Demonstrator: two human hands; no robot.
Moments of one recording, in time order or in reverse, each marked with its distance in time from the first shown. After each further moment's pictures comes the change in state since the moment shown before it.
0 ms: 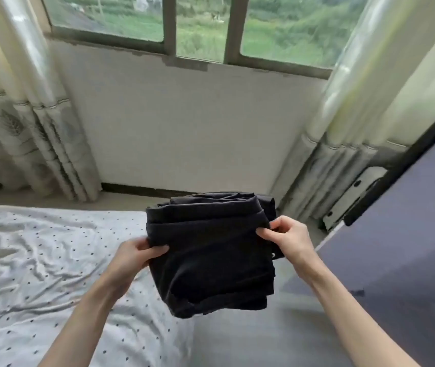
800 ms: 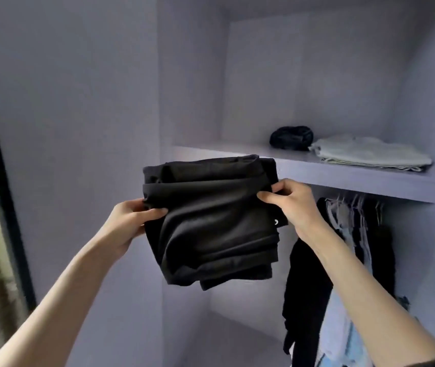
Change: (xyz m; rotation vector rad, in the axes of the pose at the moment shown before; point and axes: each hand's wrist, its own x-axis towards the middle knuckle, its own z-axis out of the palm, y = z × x) left_hand -0.050 0.240 0.665 0.062 -1.169 0.427; right_hand -0.200 -0.093 -0.537 -0.044 1.278 -0.288
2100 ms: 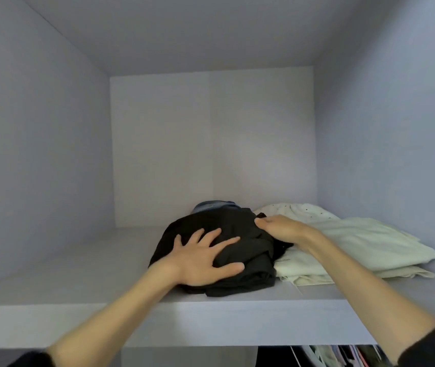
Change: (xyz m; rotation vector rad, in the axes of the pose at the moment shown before) left_hand 0.363 0.015 0.325 1.340 -0.769 0.605; right_hand 0.357 0.066 -0.158 -0.852 -0.025 0.284
